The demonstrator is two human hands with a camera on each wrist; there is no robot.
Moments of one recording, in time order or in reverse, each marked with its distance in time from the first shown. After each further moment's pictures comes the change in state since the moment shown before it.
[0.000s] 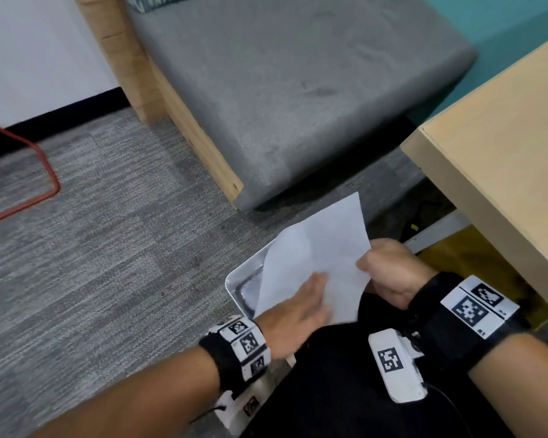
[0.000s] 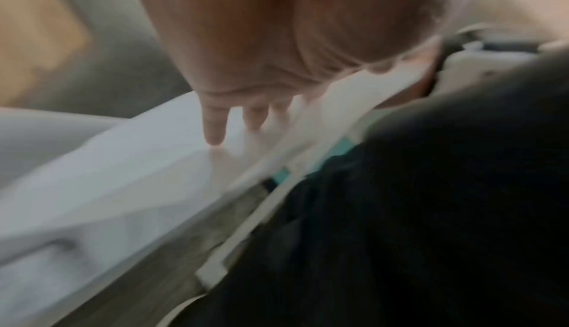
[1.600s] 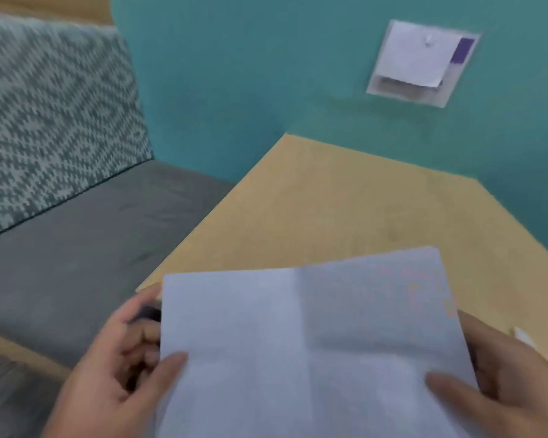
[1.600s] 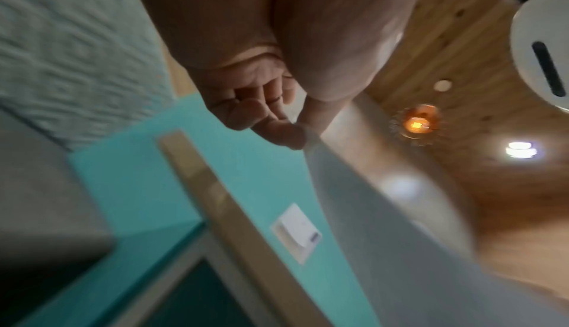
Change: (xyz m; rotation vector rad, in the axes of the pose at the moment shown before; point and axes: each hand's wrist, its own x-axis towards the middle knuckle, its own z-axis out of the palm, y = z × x) left_hand -0.101 0.239 -0.067 -0.220 0.572 0.630; right_hand -0.311 0.123 -0.190 -0.186 0.664 -0.581
